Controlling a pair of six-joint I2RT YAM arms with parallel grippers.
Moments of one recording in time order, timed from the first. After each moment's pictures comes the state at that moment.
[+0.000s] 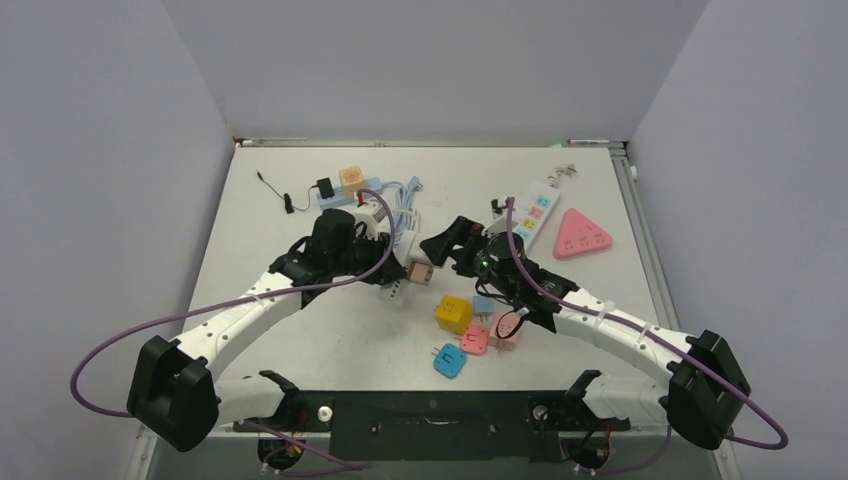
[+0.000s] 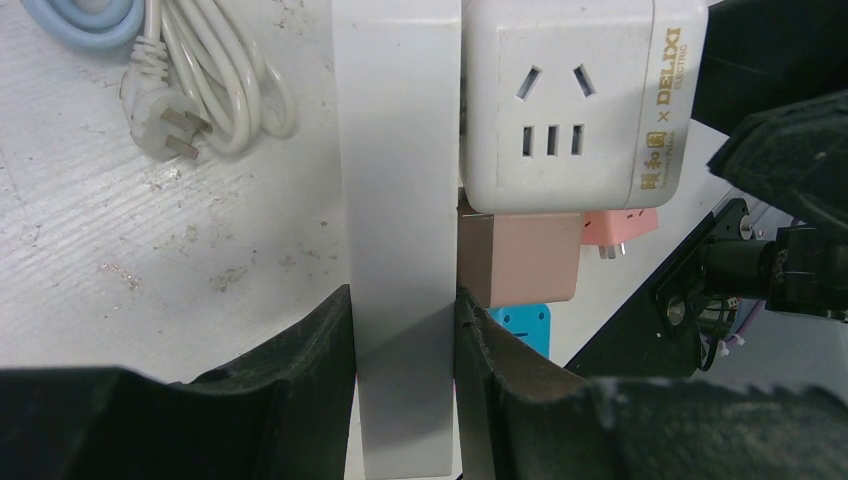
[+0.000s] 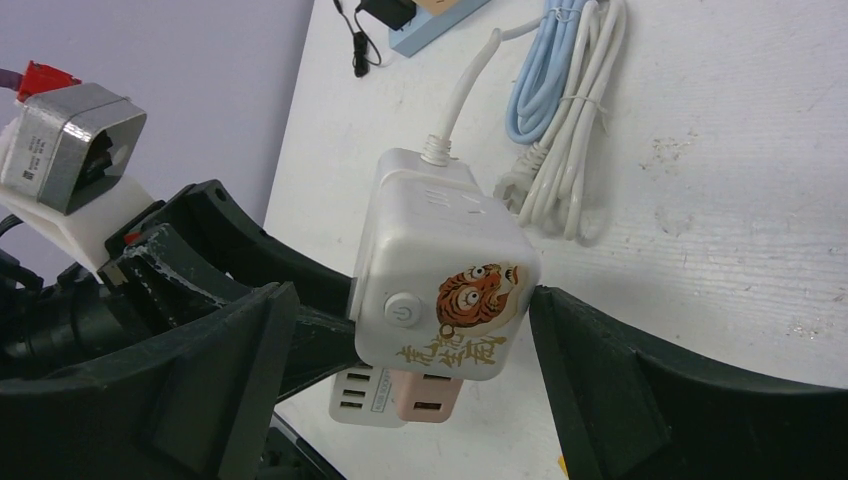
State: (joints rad) left arm -0.55 1.22 0.84 -0.26 0.34 -0.41; right arm 0.79 1.17 0.74 0.12 0.14 0.89
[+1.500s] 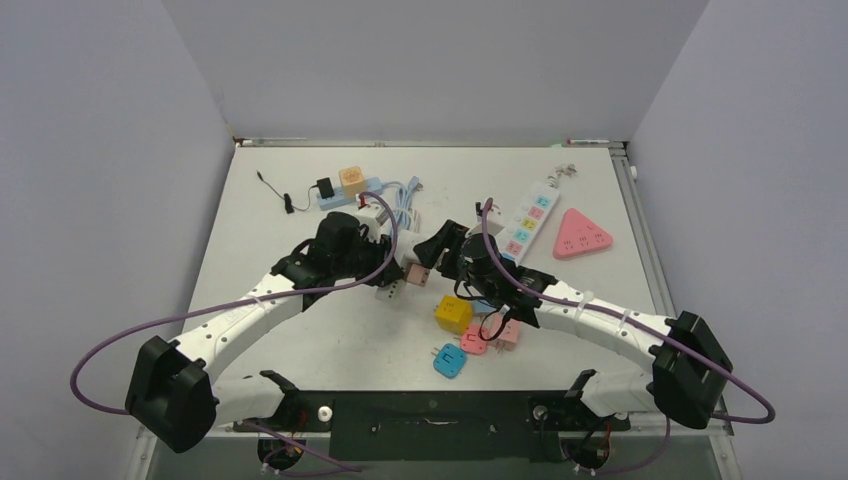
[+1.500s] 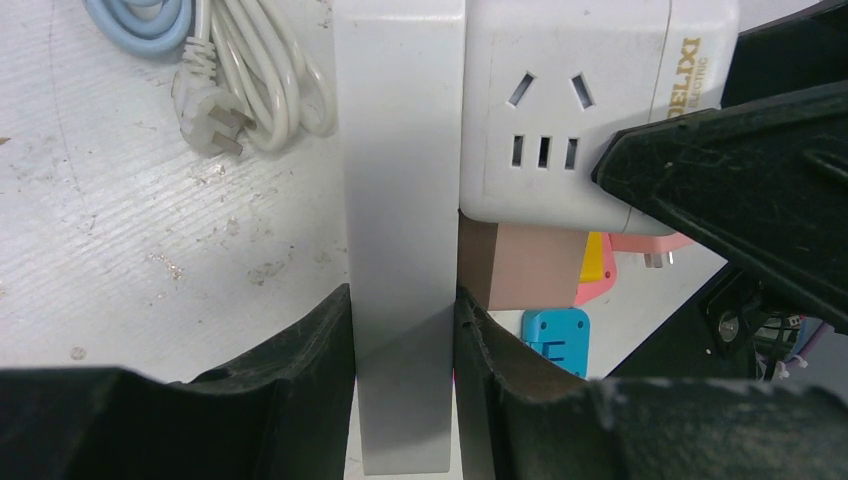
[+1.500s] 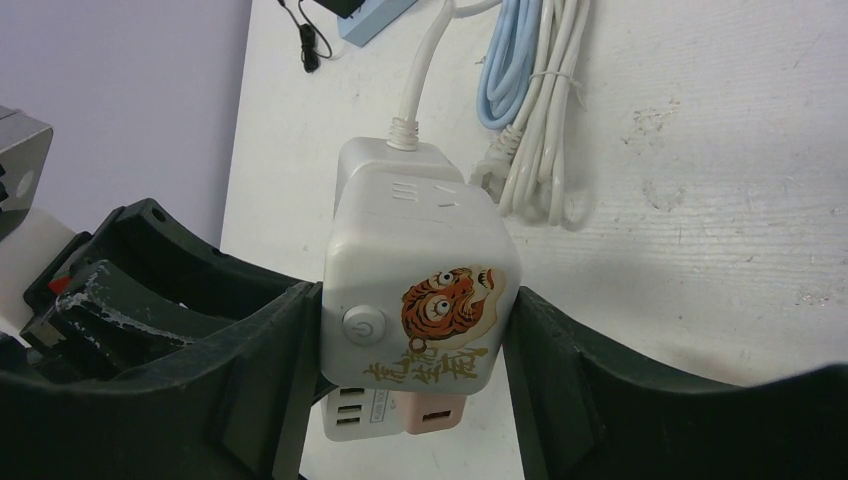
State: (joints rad) left arm -0.59 1.21 0.84 -0.28 0.23 -0.38; right arm 0.88 1.28 0.82 0.05 0.27 0.95
